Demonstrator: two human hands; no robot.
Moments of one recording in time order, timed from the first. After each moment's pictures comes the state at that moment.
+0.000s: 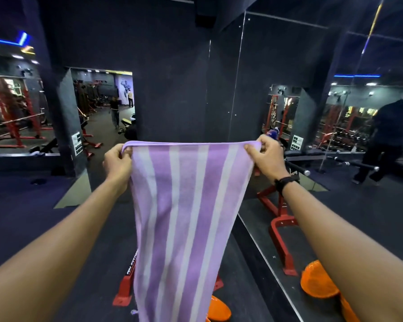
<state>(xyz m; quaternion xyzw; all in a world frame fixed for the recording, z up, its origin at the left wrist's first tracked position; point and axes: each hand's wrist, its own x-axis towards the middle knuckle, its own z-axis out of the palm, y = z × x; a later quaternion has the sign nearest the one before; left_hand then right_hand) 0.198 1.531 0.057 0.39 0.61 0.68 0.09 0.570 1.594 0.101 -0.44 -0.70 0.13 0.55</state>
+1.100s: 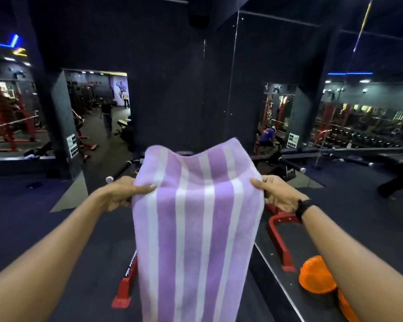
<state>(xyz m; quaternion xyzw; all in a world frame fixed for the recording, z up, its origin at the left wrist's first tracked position) 0.222 1.479 0.052 0.52 0.61 0.39 0.45 0.621 1.564 0.044 -0.40 -0.64 0.56 0.35</state>
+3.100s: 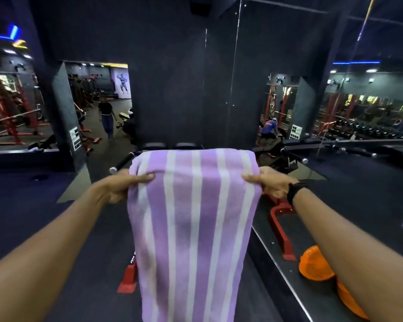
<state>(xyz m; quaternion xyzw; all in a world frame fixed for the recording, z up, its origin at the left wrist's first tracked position) 0.224 1.455 0.054 0.48 0.56 0.43 0.52 0.605 1.560 0.050 -0.43 -0.63 0.58 0.29</state>
